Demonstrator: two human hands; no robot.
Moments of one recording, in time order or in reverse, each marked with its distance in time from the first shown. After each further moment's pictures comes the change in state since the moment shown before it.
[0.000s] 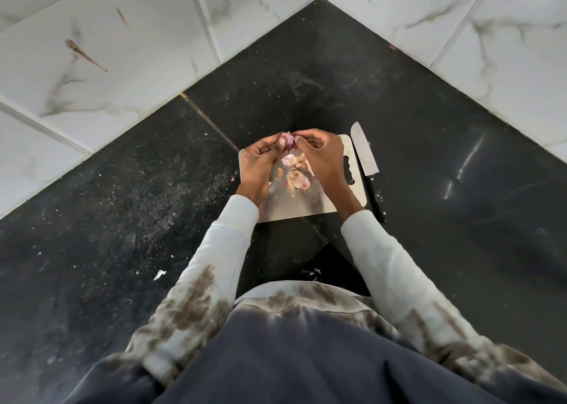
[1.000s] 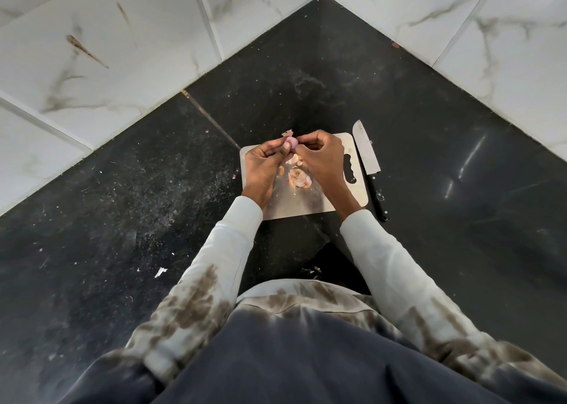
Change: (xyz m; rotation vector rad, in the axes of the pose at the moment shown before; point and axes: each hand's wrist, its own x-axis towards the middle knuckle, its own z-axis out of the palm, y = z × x) left_hand -0.007 -0.007 0.002 0.080 0.007 -0.001; right_hand -0.002 0.008 0.007 0.020 0.013 0.040
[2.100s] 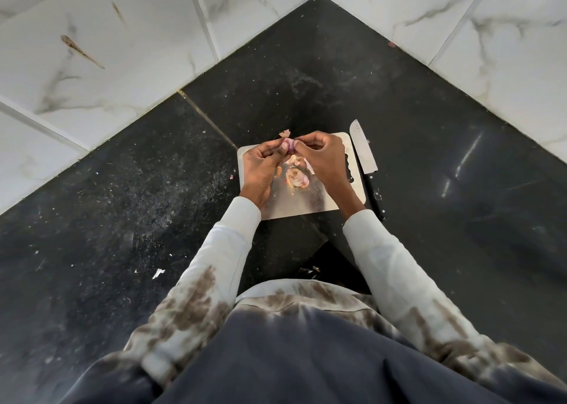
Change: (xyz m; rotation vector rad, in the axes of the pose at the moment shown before) left_hand -0.001 0.002 0.001 -0.010 0.002 -0.036; right_hand 0.001 0.001 -0.011 -0.022 -0.041 -0.031
